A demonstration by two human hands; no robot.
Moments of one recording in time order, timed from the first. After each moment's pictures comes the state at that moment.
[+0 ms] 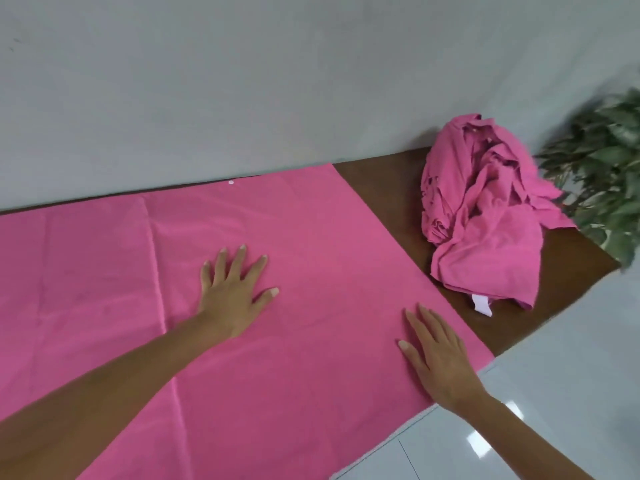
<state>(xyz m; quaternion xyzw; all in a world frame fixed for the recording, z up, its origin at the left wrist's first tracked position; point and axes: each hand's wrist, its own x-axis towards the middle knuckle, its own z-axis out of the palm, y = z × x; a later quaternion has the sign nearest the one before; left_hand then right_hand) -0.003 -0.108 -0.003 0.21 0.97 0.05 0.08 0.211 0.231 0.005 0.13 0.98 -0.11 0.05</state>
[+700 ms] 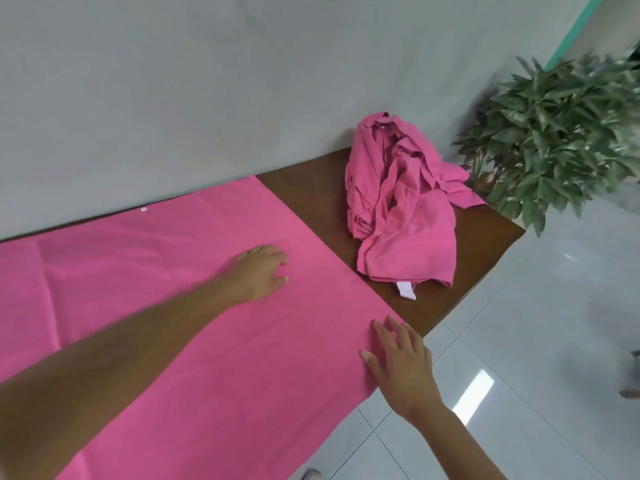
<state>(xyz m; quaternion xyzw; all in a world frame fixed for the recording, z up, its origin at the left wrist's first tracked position) -0.041 0.064 0.032 0.43 0.89 0.09 0.12 0.259 0.239 0.012 0.28 0.95 -0.12 0.03</state>
